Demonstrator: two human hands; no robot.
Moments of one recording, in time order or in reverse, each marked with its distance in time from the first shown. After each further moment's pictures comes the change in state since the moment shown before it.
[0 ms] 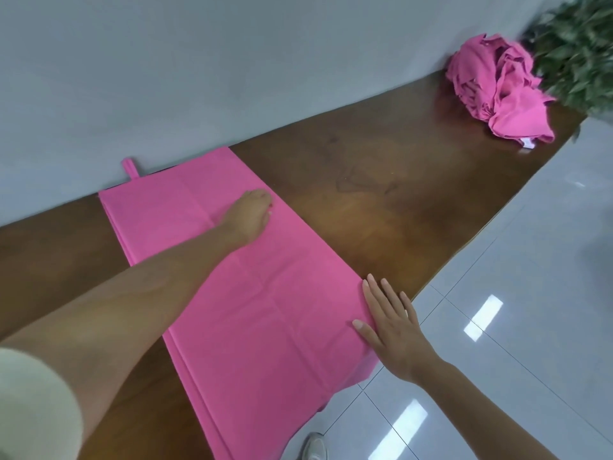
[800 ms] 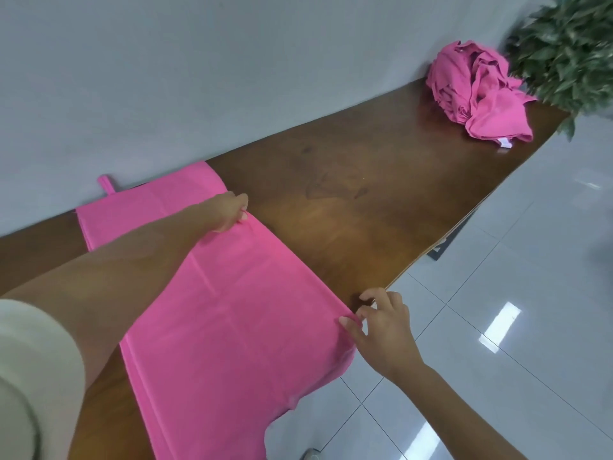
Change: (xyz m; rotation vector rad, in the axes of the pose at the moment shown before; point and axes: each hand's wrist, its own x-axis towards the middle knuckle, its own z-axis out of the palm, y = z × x) left_hand 0.041 0.024 -0.026 0.095 -0.318 -0.117; right_hand -0.012 0.039 -0.015 0.151 0.314 0.100
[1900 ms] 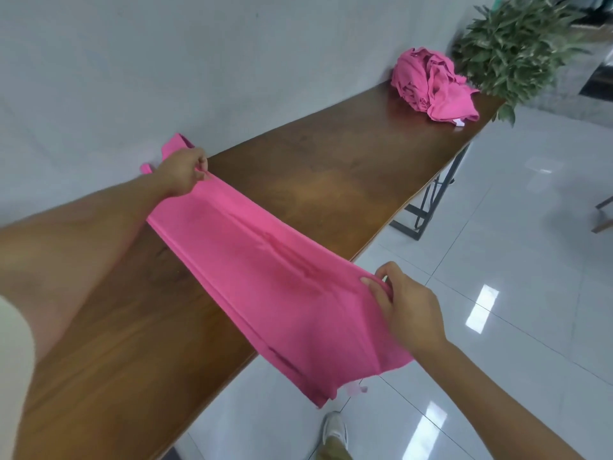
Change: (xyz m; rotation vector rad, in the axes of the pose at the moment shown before) left_hand -0.176 -0.054 -0.073 -0.184 0.382 -0.007; right_hand -0.168 -0.107 -0.045 0.072 0.253 0.115
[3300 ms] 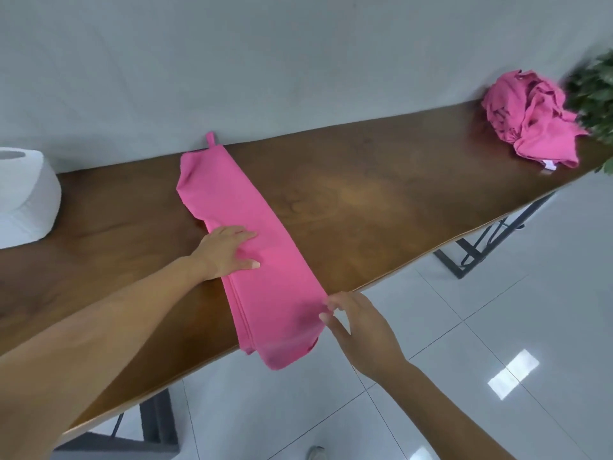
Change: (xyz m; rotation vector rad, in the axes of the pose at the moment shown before) left_hand -0.171 0.013 0.112 0.059 -0.314 -0.254; right_hand 0.019 -0.020 0.045 0.144 -0.473 -0.376
